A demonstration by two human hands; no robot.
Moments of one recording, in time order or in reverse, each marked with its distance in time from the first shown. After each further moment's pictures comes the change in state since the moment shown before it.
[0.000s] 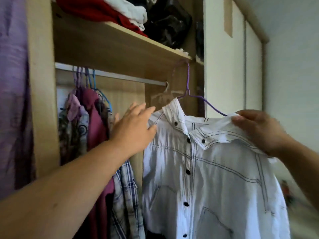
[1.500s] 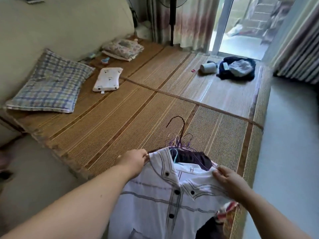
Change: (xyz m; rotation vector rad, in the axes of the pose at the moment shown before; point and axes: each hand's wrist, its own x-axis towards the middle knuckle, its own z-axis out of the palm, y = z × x) left_hand -0.712 0.431 -0.046 -0.537 -1.259 1.492; right_hand -0.937 -0.345 -0.151 -0.338 0.774 2.019
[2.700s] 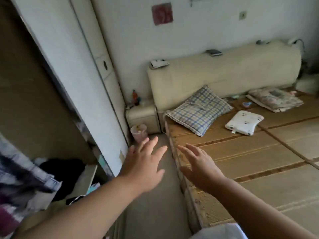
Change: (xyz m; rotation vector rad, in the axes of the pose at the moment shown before) left_hand -0.296 -0.216 -0.155 0.285 0.612 -0.514; right_hand -0.119 -0.404 0.252 -0.547 -0.317 -1.318
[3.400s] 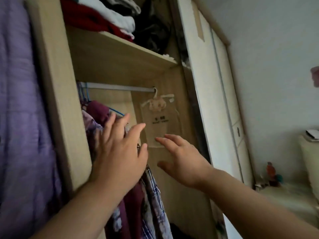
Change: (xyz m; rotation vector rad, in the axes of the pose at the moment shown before) left_hand -0.104 -0.315 -0.263 0.574 0.793 -0.729; right_hand 0.251 -0.462 -0.031 0.236 0.225 -1.041
